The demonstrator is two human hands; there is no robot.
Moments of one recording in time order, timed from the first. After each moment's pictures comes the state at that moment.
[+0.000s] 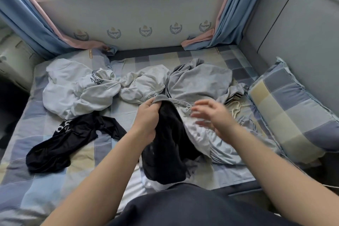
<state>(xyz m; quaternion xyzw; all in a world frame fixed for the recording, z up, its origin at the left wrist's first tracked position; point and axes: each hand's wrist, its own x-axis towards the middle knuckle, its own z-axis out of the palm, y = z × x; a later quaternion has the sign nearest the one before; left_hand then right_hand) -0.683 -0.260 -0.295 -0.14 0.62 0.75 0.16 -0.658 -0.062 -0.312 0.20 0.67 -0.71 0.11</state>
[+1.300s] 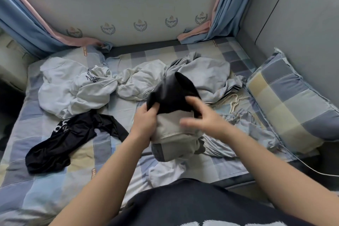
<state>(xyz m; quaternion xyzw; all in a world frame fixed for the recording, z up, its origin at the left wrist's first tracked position) -0.679 -0.260 -0.325 -0.14 0.71 0.68 0.12 -0.641 -0.063 -0.314 0.01 0.81 -0.57 0.14</state>
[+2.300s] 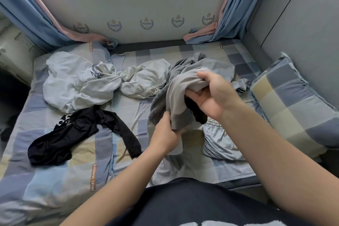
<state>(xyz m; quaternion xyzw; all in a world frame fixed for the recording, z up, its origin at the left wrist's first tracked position) -0.649 -0.243 -0.359 0.02 0.85 0.50 0.15 -0.680 -0.098 -0.234 0.22 0.41 -0.88 0.07</state>
